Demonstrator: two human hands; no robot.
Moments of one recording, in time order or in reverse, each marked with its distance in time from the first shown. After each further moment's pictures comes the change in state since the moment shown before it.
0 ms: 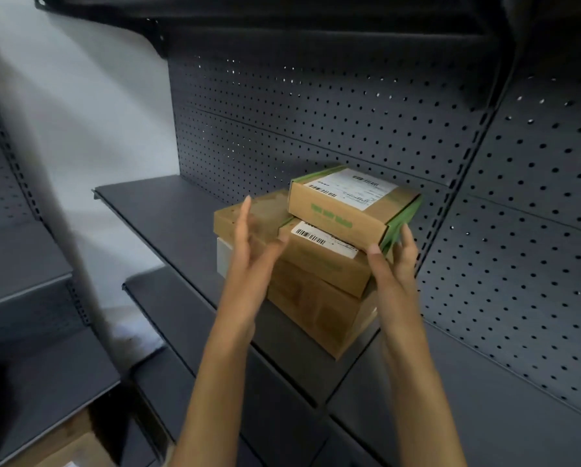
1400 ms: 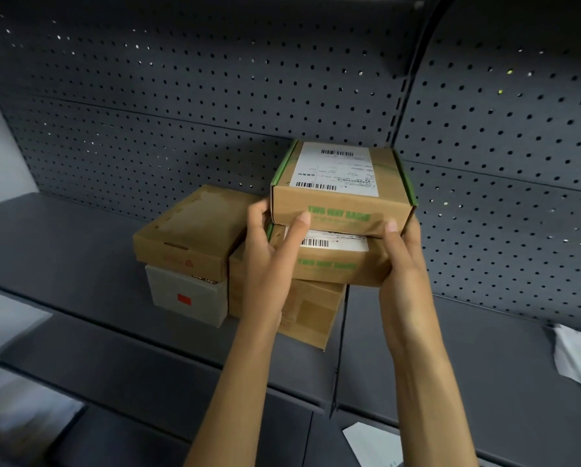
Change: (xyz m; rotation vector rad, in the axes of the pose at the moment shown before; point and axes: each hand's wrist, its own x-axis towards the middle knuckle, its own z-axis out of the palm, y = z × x) left_hand 0.048 -0.022 0.036 -0.135 -0.355 0.014; right_hand -0.007 0.002 0.009 0.047 0.333 -0.150
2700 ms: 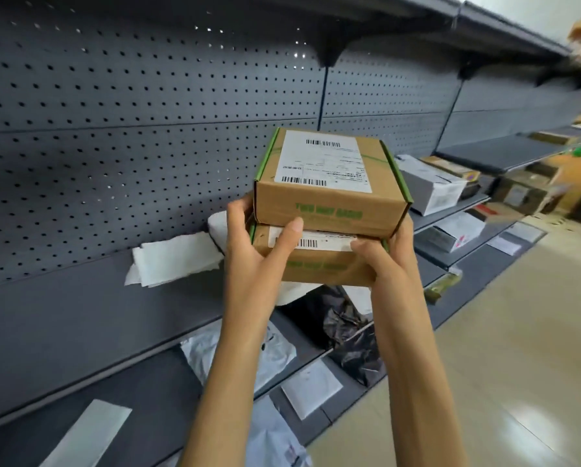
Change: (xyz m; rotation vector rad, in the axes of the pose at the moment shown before) left_hand -0.367 0.051 0.429 -0.224 -0.768 -0.017; right_hand -0.266 -0.207 -0.470 -0.431 0.785 -0.140
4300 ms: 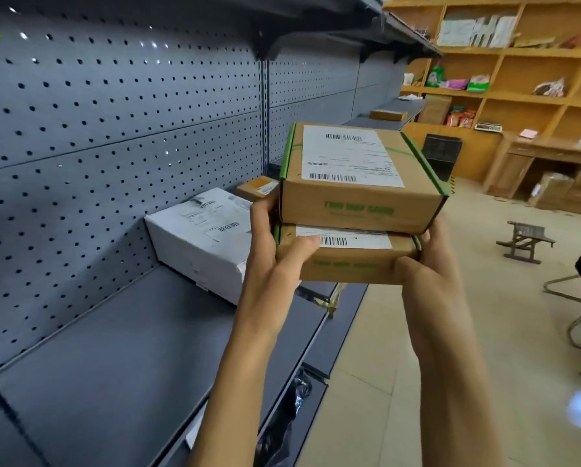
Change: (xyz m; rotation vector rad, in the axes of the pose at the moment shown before) left_hand 0.225 -0.155 0.532 -0.252 -0.641 -0.070; right_hand 0.386 0.126 -0.393 -0.231 0.498 0.021
